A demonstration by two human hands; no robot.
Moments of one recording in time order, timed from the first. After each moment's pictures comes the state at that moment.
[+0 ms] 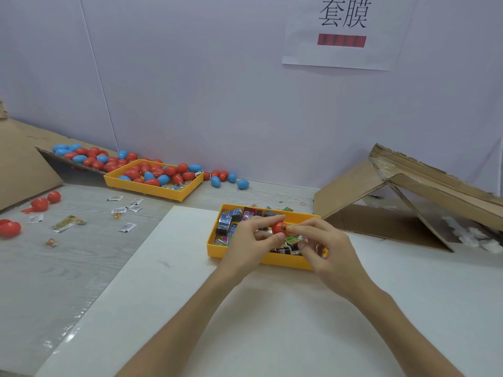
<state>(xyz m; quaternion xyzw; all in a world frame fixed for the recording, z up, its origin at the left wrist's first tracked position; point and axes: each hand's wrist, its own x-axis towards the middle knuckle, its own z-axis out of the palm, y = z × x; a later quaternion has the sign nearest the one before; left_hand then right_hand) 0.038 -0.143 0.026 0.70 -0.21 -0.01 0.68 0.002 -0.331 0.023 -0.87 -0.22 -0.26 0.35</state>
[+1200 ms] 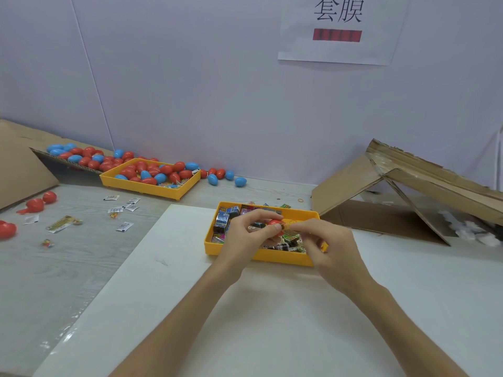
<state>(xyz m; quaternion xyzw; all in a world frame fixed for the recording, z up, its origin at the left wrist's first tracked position) 0.039 -0.144 0.028 0.65 -0.17 -0.03 0.74 -0.005 -0.328 0.029 -0.86 -0.23 -0.34 0.32</state>
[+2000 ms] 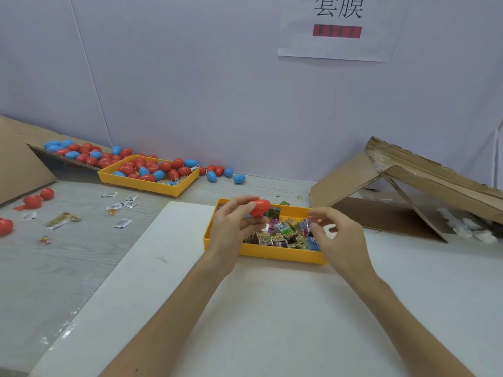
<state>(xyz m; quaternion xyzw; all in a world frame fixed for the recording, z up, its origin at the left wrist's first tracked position) 0.048 -0.131 0.034 0.52 -0.07 -0.04 0.85 0.007 -0.344 0.022 -0.86 -0.05 -0.32 0.39</state>
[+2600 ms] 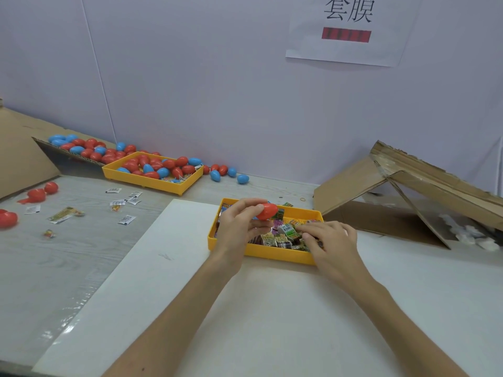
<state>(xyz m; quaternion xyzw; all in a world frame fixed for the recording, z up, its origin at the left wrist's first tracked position) 0.047 -0.136 0.033 0.55 -0.06 -0.03 0.83 0.014 -0.339 0.010 -0.96 -0.04 -0.21 0.19</state>
